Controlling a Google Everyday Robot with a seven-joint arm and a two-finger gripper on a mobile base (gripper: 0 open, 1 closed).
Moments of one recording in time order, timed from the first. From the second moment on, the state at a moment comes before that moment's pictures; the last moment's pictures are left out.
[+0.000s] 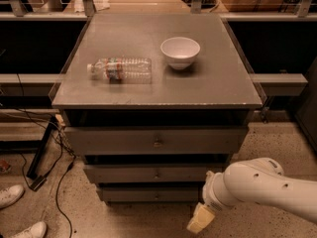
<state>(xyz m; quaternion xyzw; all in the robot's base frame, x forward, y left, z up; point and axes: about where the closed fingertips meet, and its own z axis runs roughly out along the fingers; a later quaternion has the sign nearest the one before) 0.412 -0.135 0.550 -0.52 0.84 0.08 0.17</state>
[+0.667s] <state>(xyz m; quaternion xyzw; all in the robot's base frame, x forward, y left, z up) 0.427 -0.125 0.537 -0.52 0.83 0.09 0.18</state>
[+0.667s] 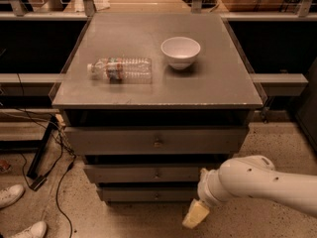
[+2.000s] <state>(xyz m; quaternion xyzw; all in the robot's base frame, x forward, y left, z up) 0.508 -0.112 0.473 -0.53 0.81 0.10 0.21</state>
